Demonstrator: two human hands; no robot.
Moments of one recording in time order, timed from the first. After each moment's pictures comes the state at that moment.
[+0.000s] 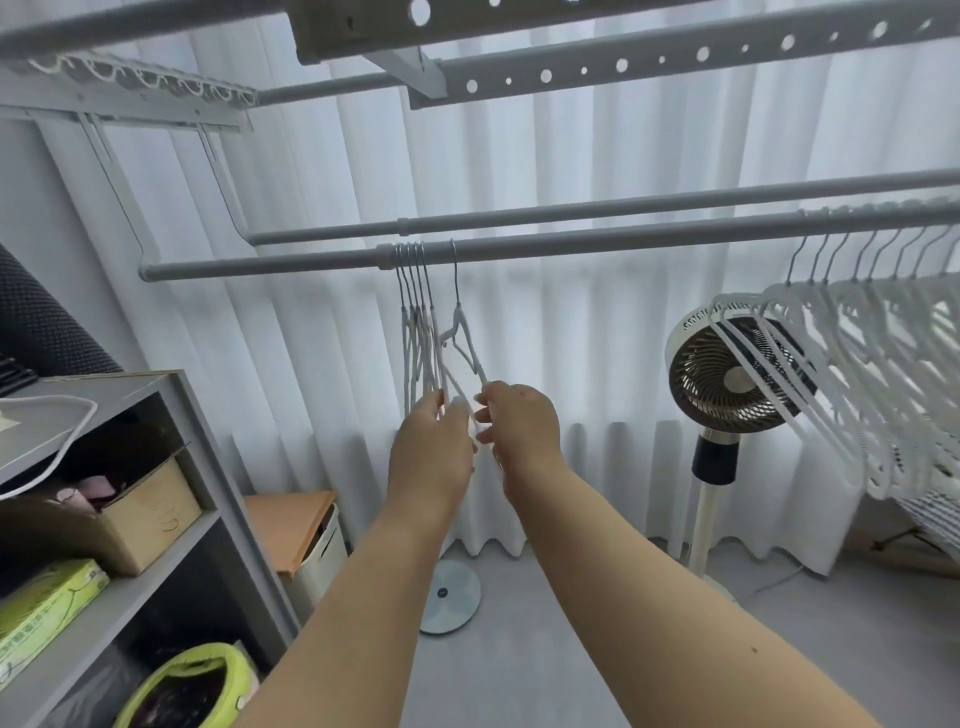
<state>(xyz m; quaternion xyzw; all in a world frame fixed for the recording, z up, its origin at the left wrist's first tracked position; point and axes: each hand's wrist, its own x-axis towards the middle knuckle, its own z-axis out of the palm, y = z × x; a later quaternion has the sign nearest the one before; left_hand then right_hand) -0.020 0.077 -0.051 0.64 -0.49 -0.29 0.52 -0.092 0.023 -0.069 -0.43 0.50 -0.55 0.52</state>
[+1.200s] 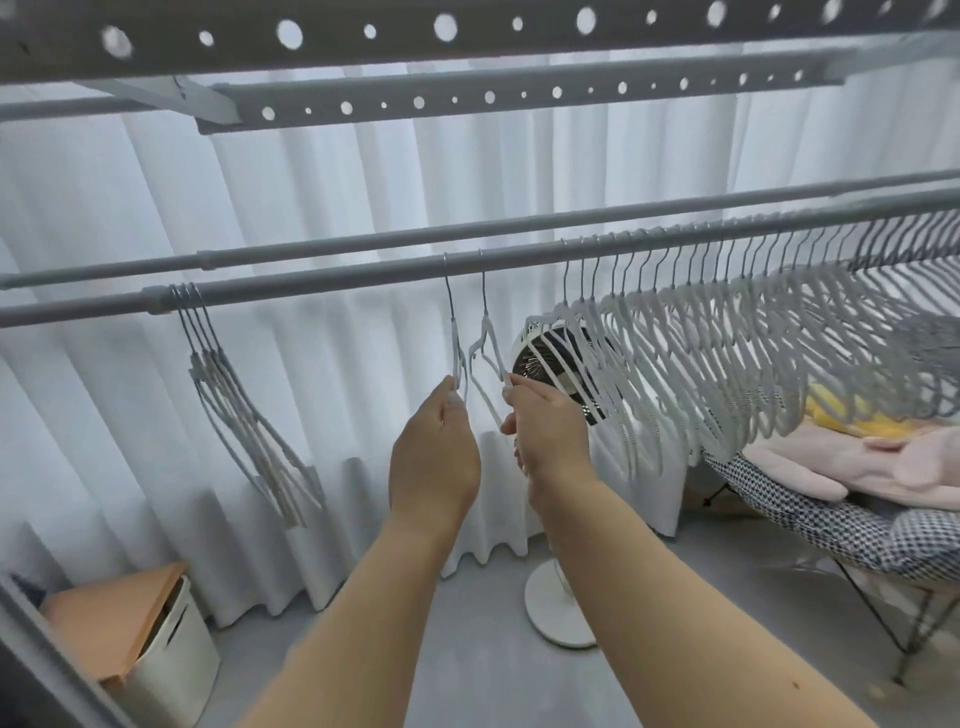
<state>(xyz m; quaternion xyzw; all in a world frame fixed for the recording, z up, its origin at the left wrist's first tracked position) -0.187 0.061 -0.053 0.57 -0.60 -0.28 0.49 -0.284 0.050 -0.057 -0.35 0.52 -0.66 0.42</state>
